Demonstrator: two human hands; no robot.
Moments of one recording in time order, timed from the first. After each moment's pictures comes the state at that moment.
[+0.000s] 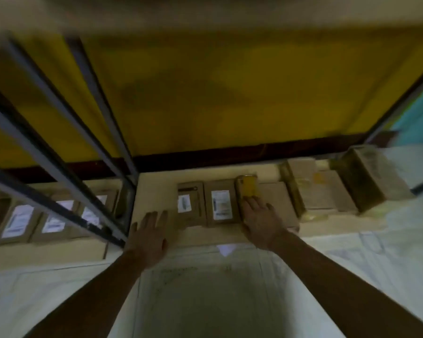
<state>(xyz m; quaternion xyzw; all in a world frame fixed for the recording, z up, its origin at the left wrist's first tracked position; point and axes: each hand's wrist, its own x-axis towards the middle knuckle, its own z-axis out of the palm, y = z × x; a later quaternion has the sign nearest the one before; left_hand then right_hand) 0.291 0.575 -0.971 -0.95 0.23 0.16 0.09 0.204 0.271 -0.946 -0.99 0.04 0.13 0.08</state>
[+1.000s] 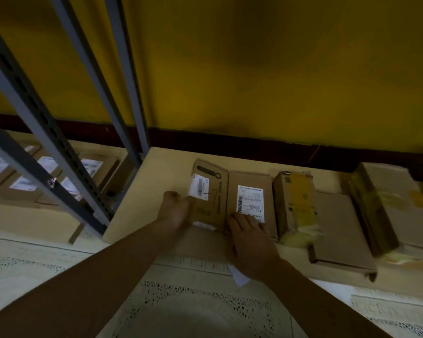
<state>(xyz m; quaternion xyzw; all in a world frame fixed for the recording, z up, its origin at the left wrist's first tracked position) 0.385 0.504 -1.156 -0.79 -0.18 0.17 -0.56 0.285 0.306 -1.179 -0.99 -0.09 0.07 0.07</state>
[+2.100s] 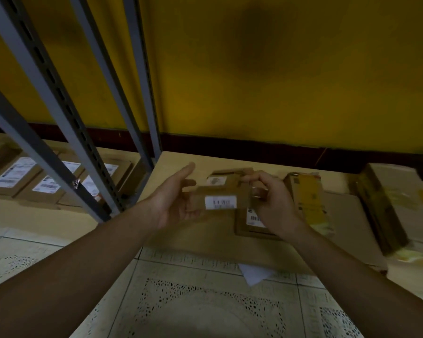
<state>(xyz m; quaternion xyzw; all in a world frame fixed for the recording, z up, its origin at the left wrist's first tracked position) 0.367 0.538 -1.062 -0.59 -0.16 0.32 -0.72 0.318 0.307 -1.096 -0.79 -0.02 -0.08 0.61</state>
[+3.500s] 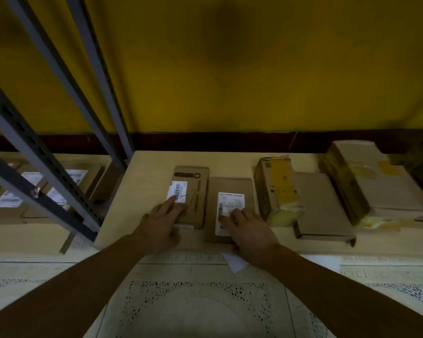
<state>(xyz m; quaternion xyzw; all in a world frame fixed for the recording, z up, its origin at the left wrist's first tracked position) 0.361 0.548 -1.174 -0.95 0.25 0.18 -0.06 0.264 0.289 -1.178 -0.99 -0.14 0.06 -0.04</state>
